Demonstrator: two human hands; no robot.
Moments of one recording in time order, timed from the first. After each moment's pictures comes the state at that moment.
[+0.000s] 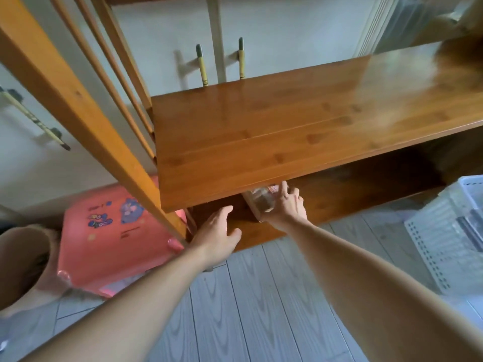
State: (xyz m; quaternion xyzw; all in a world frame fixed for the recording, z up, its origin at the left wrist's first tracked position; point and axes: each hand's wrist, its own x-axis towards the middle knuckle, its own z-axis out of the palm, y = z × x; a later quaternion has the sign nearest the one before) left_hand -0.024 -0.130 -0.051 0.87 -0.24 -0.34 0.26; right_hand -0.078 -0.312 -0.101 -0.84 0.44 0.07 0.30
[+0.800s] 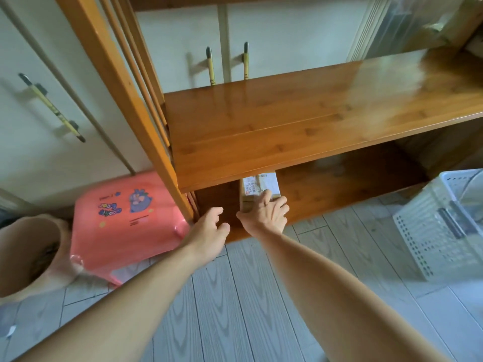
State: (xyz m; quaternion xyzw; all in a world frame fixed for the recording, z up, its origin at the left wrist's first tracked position) left_hand -0.044 -0.091 -0.026 0.85 -0.17 -0.36 0.34; right_hand -0.075 -0.234 -0.103 -0.82 0.51 0.06 0.26
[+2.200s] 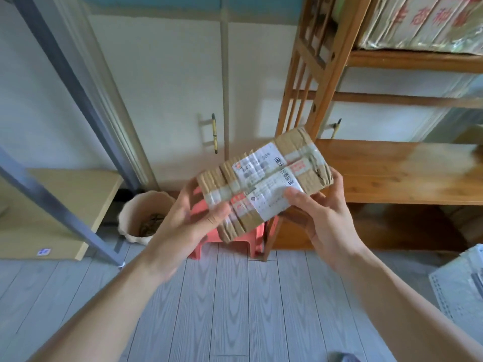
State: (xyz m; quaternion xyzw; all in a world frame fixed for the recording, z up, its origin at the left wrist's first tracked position) left_hand -0.086 0.161 0.188 0.71 -0.19 -0.17 0.66; right_hand -0.162 -0.066 0.190 -0.60 0.15 -0.14 0.78
